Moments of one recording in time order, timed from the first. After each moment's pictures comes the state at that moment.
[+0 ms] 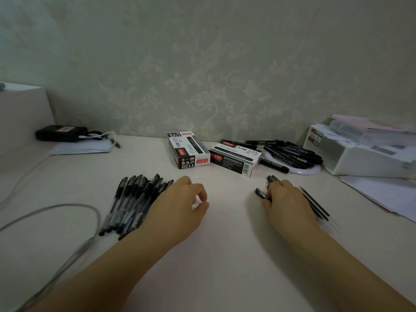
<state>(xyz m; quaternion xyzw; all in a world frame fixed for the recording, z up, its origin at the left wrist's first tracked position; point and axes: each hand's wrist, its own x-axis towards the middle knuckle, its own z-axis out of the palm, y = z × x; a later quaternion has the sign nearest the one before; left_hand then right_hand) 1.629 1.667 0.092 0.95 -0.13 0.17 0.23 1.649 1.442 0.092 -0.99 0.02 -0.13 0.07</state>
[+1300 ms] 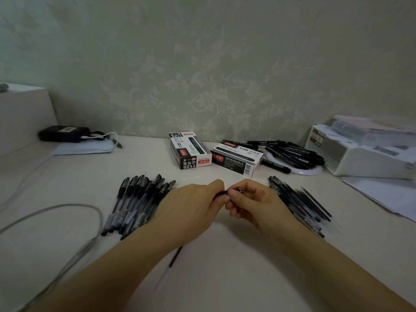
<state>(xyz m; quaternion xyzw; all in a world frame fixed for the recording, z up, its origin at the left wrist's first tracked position) 1.633 1.659 0.096 0.94 -0.24 0.20 0.14 1.638 1.477 0.094 -0.69 -0.14 0.08 0.71</state>
